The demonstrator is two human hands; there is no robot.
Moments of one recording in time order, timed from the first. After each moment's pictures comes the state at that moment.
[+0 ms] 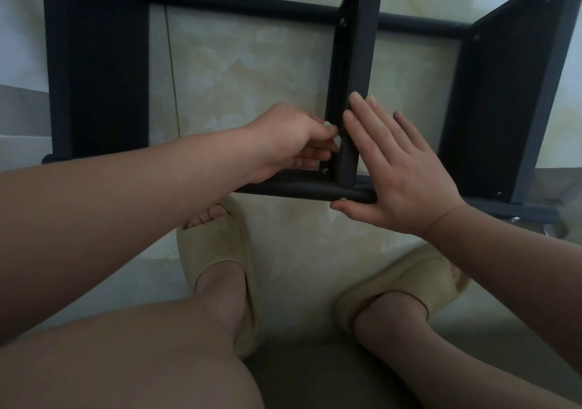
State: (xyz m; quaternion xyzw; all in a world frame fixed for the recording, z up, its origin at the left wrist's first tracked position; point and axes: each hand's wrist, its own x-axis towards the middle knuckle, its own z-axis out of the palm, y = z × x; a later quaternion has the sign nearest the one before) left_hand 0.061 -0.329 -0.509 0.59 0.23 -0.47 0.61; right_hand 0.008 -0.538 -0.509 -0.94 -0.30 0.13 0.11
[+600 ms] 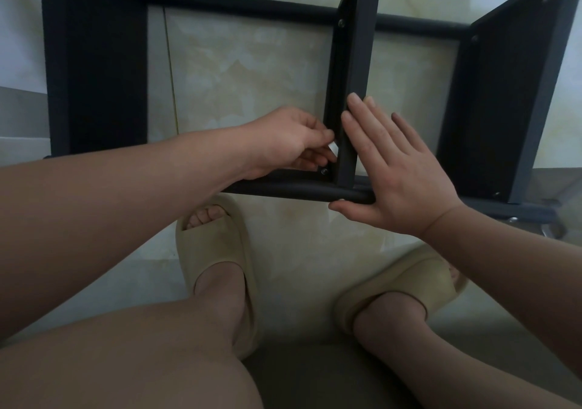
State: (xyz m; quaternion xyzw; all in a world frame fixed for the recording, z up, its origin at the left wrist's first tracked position) left_hand 0.063 -0.328 -0.510 0.61 0.17 -0.50 0.59; right_hand 0.008 -0.537 -0.509 -0.94 -0.30 0.13 0.12
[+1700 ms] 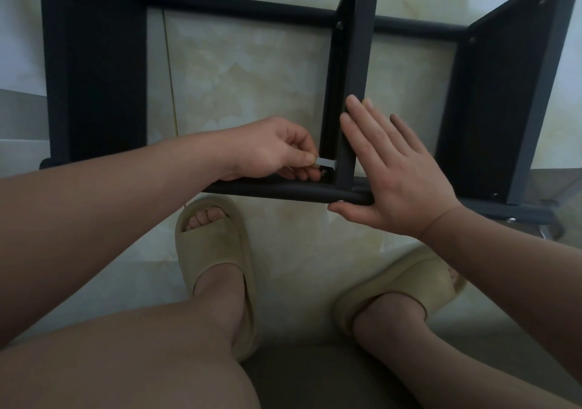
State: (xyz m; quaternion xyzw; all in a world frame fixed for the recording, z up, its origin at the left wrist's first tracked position) left_hand 0.063 -0.302 -0.512 0.67 0.02 -0.54 0.50; right_hand 0.009 -0.538 -0.508 -0.94 -0.30 0.14 0.11
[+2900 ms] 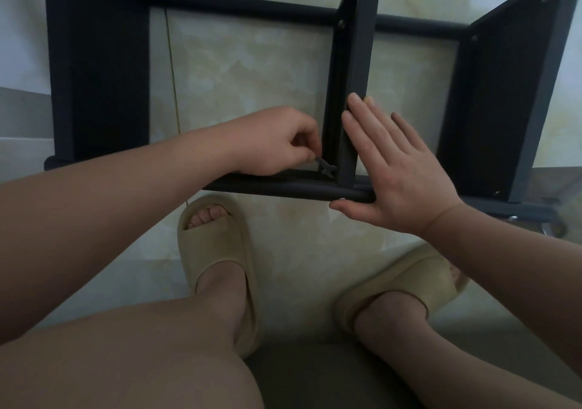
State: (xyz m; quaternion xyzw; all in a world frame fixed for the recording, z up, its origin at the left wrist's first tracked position) left_hand 0.074 -0.303 -0.505 0.81 -0.15 -0.45 0.34; right_hand 0.008 -0.538 -0.508 -0.94 -0.30 0.14 0.11
